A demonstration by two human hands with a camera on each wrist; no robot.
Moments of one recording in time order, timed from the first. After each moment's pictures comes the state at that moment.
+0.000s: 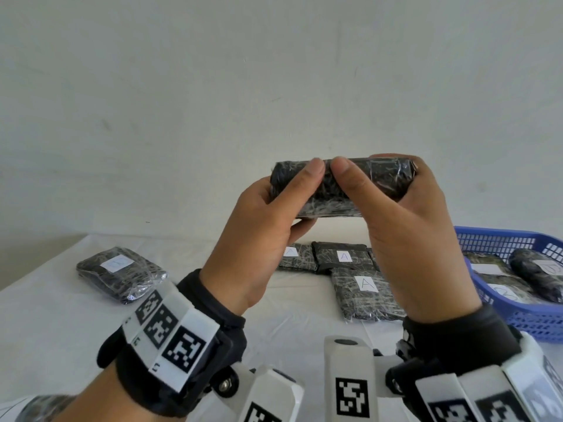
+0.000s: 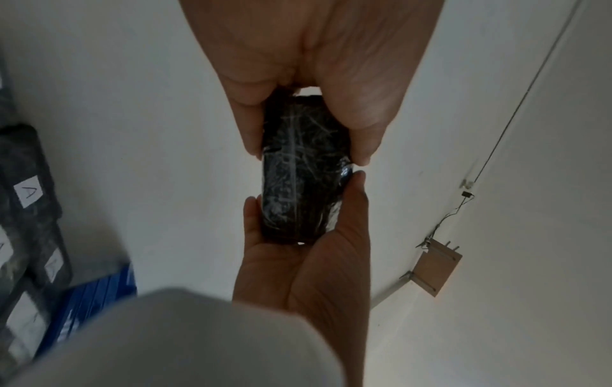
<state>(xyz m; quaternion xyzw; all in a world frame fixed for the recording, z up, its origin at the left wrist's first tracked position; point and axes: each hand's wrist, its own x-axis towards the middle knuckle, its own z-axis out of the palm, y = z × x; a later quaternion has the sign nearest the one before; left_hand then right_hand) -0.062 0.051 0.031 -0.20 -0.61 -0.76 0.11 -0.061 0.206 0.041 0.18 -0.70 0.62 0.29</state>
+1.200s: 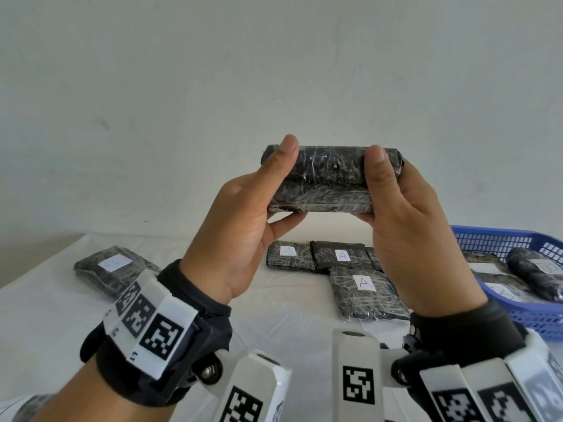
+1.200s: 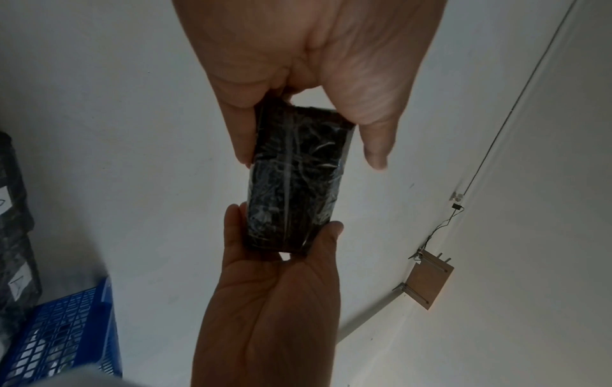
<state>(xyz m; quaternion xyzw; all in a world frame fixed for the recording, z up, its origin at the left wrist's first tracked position) -0.058 0.042 0.041 -0.20 -0.58 -0.79 0.09 -0.056 0.208 0.044 0.18 -0.74 0.58 0.28</state>
